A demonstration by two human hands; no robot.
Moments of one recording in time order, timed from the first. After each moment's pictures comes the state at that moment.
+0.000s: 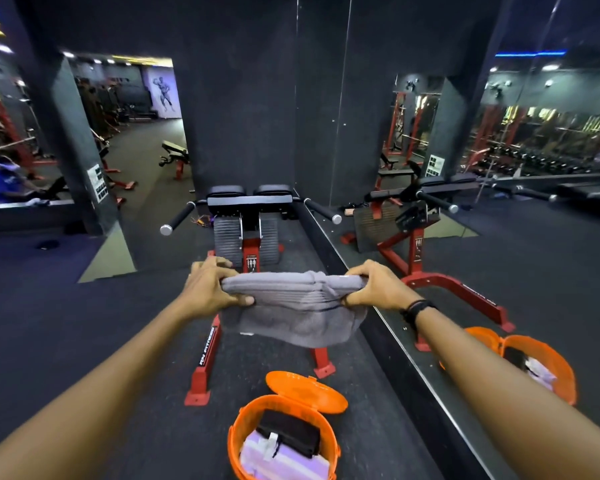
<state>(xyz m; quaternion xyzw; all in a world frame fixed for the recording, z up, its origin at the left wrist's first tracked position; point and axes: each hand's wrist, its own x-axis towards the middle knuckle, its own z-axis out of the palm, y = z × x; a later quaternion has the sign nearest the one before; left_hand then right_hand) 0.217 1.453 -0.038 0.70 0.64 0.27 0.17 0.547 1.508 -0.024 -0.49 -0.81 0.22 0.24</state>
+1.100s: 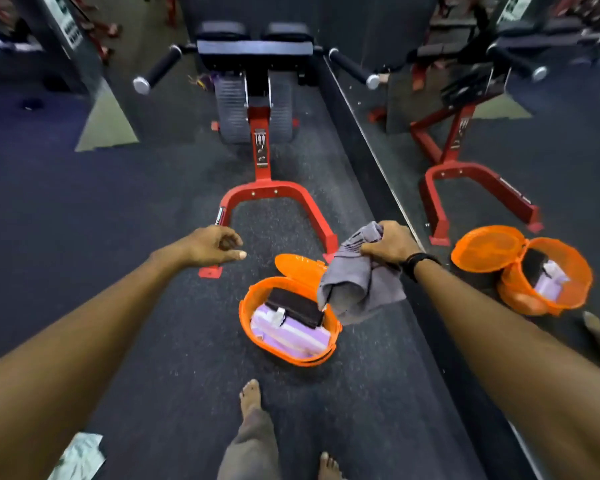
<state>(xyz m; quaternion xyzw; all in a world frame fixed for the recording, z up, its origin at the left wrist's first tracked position) 0.192 1.497 -0.194 0.64 0.67 0.08 0.38 0.541 1.571 -0.197 -0.68 -0.67 0.29 0.08</state>
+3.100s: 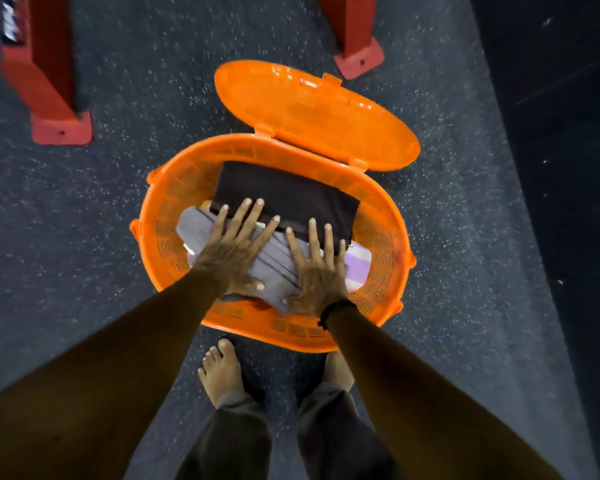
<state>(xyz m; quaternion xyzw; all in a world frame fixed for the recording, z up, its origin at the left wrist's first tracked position) 0.224 1.620 -0.953 0.86 0.48 -0.13 0.14 0.422 1.588 -0.941 -0.57 -0.78 0.18 -0.19</state>
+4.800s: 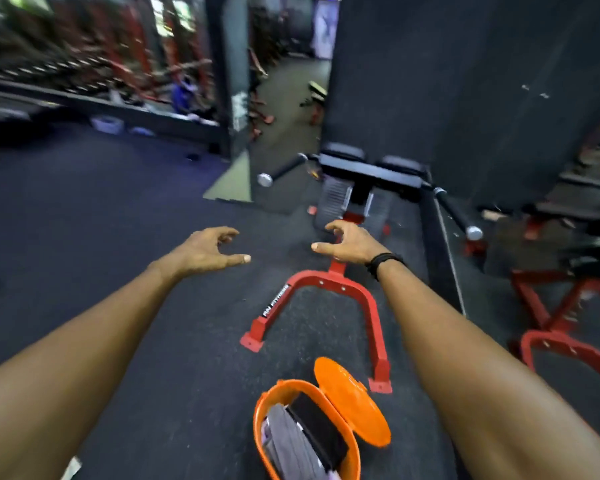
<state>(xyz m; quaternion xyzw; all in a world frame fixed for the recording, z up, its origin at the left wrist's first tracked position) 0.110 1.521 -0.074 0.47 0.81 0.27 0.20 0.319 1.728 -0.076 -0.37 -0.88 0.29 0.07</state>
